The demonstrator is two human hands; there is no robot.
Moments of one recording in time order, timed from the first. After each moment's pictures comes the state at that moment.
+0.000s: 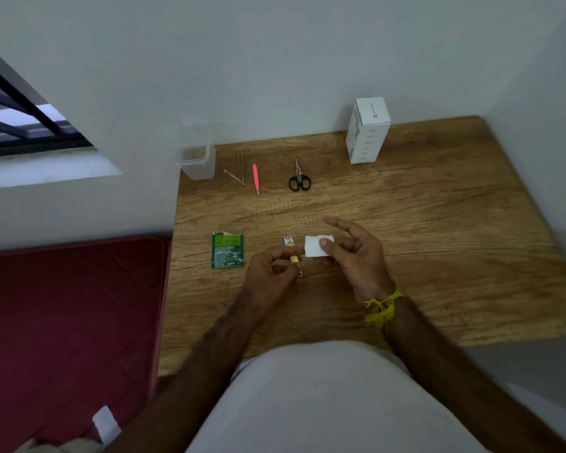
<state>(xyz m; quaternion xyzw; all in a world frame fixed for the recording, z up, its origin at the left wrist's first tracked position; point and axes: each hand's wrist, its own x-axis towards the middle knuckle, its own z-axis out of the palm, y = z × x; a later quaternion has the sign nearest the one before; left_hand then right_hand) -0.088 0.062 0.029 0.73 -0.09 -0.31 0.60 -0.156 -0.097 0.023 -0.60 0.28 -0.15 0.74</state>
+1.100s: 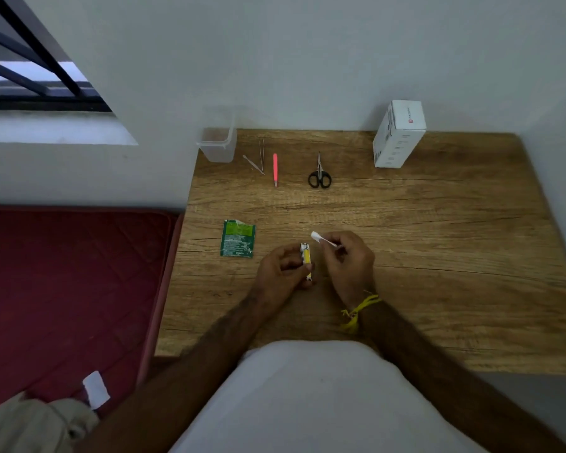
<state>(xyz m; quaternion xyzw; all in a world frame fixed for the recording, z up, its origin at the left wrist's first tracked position) -0.086 0.062 0.000 0.67 0.01 -0.35 0.66 -0.133 -0.084 -0.015 -0.84 0.19 -0.24 0.44</state>
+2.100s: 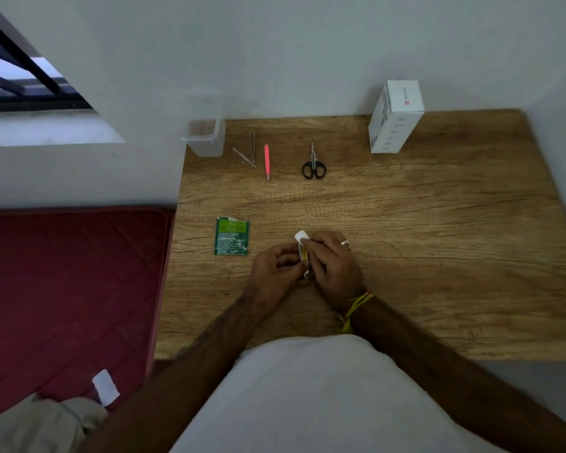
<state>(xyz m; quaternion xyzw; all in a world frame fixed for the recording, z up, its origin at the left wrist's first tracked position) -0.082 0.062 -0.009 0.67 0.01 -0.37 0.65 -0.136 -0.083 -0.052 -0.92 0.01 -0.25 0.31</state>
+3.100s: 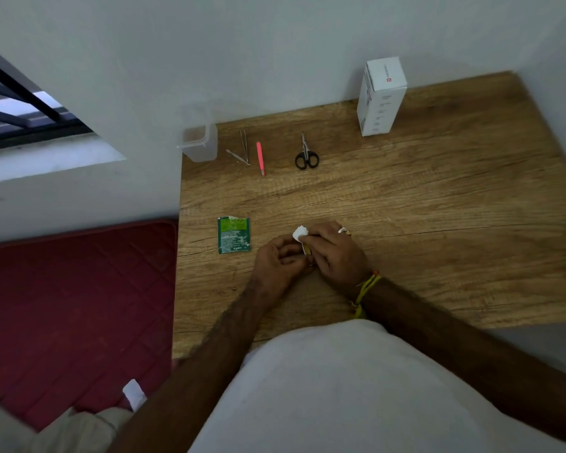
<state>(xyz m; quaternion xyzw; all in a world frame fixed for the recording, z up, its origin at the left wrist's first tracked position) -0.081 0.068 -0.009 0.68 -0.04 -0.38 0.63 -0.142 -0.086 -0.051 -0.92 -0.04 -0.25 0.29</state>
